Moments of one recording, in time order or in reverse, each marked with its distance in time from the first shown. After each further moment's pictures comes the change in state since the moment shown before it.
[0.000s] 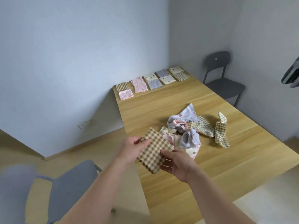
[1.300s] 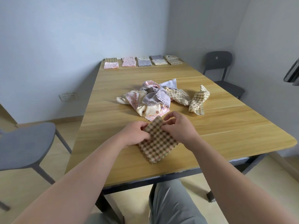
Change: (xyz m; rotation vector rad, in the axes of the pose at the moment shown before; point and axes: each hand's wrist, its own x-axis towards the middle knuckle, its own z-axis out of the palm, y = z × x) left_hand 0.026 -0.186 0.284 0.328 -0.086 0.173; right_hand 0.066 0.053 -0.278 -1.021 0.081 -0.622
